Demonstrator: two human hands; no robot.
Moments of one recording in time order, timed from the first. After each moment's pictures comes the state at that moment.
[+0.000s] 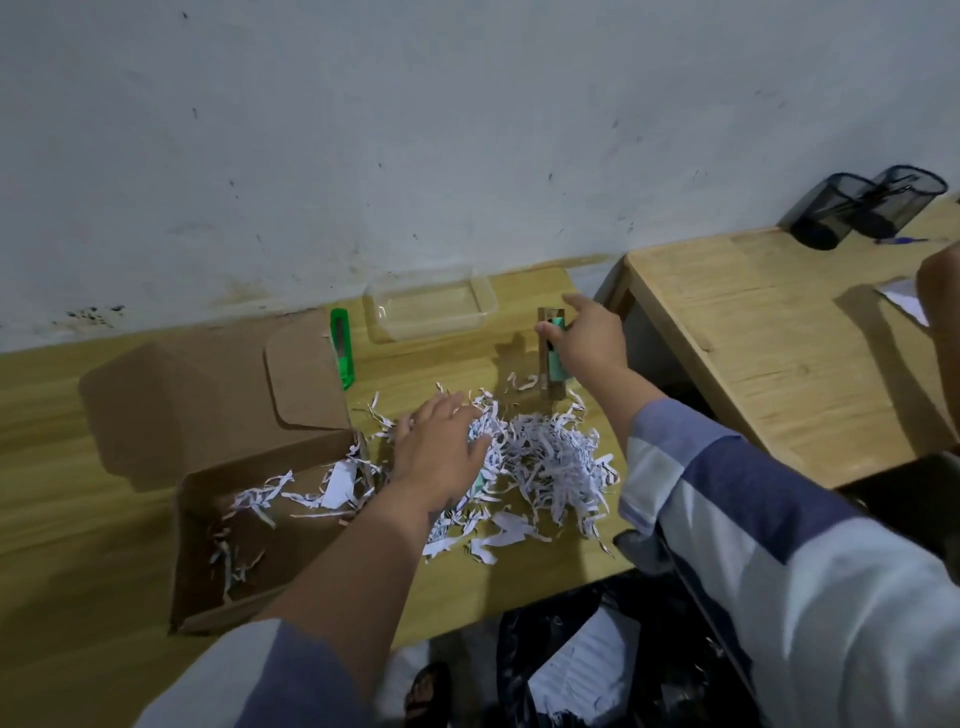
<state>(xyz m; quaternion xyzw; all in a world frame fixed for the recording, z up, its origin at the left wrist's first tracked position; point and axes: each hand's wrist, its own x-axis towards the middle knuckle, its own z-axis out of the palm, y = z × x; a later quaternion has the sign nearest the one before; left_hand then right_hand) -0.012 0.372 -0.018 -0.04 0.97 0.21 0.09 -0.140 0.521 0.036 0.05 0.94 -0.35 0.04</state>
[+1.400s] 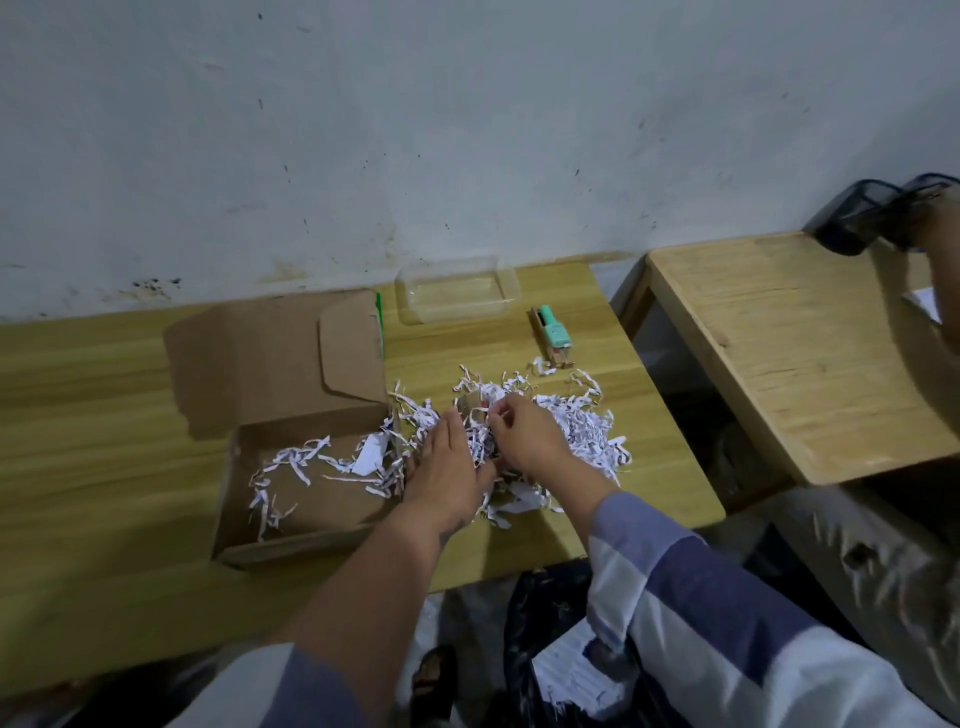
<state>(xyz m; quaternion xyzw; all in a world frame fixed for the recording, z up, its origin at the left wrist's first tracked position) 0.045 0.378 -0.026 -0.14 0.93 0.28 0.19 -0.027 0.479 -0.019 -0.06 0.92 -0.35 0.19</state>
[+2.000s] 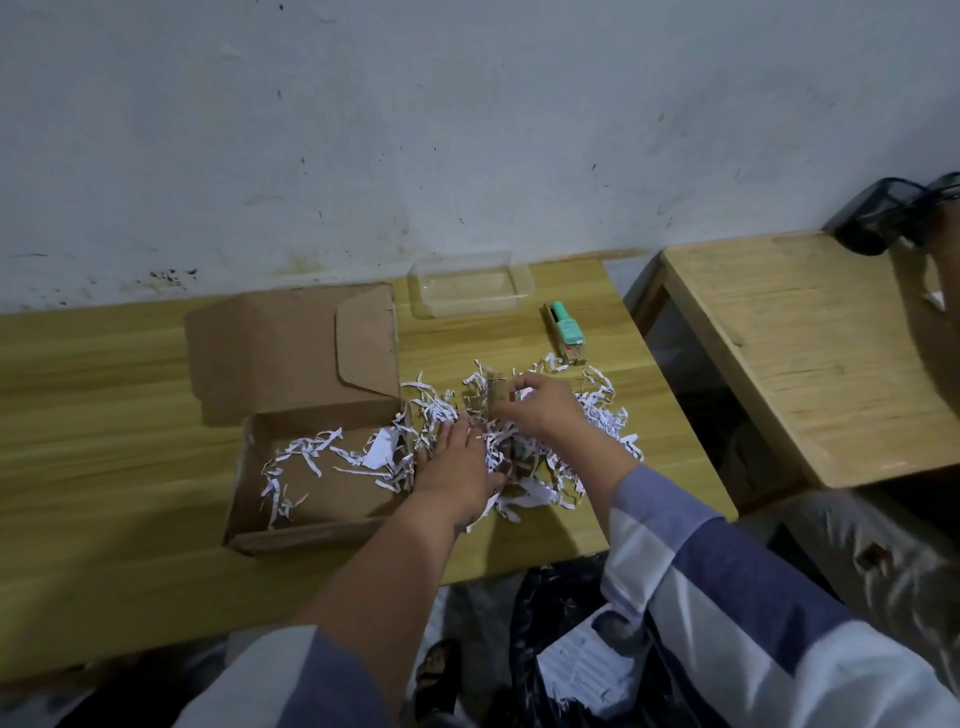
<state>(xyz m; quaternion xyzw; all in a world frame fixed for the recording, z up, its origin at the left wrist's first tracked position) 0.042 0.375 -0.026 -0.10 0.94 0.22 0.24 -0.044 0.476 -0.006 0.03 0.86 -0.45 0.24</state>
